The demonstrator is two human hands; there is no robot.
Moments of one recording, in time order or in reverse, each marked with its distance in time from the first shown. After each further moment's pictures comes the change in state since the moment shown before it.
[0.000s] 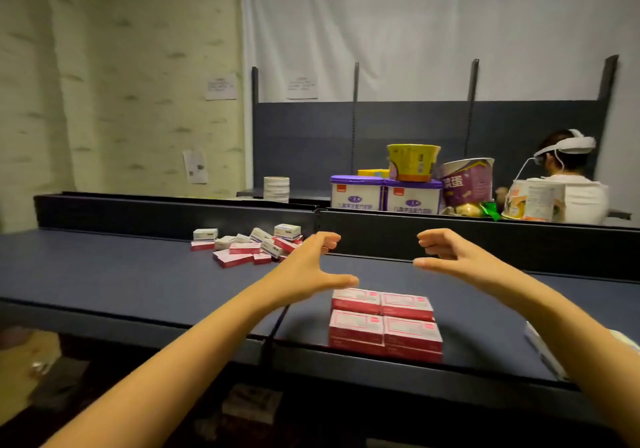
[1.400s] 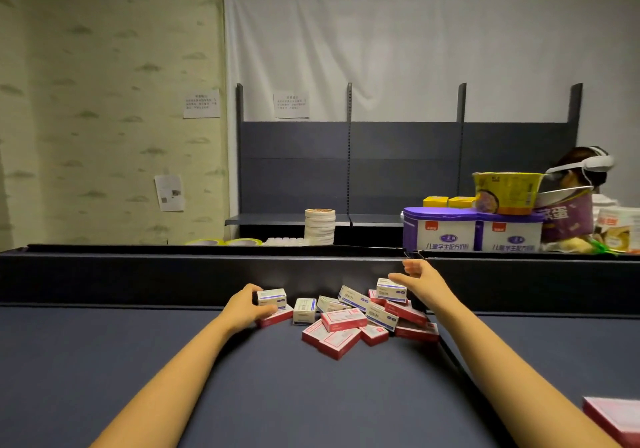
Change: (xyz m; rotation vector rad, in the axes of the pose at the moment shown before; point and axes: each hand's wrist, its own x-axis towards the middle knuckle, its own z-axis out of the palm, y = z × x) left_hand 0.137 -0.382 -0.186 -0.063 0.053 -0.356; right_hand 0.270 -0.063 0.223 0.172 0.386 0.242
